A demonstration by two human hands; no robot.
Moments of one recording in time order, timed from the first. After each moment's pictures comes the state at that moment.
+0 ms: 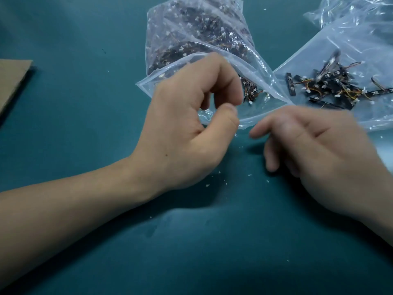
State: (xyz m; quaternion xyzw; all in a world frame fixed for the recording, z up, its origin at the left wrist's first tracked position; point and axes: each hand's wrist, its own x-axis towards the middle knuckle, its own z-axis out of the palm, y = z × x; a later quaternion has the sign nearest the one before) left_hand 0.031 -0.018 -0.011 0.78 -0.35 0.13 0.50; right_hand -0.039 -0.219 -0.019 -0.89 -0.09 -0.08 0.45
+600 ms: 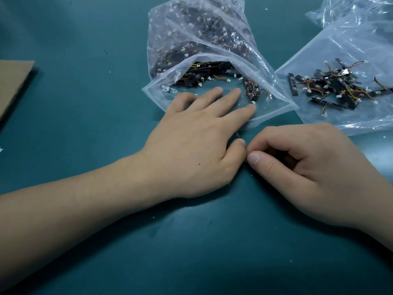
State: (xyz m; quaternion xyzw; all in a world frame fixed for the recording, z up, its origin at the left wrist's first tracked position) left_hand 0.029 -0.020 -0.018 0.93 -0.37 -0.01 0.08; right_hand -0.043 -0.212 -0.012 -0.95 -0.16 -0.05 0.28
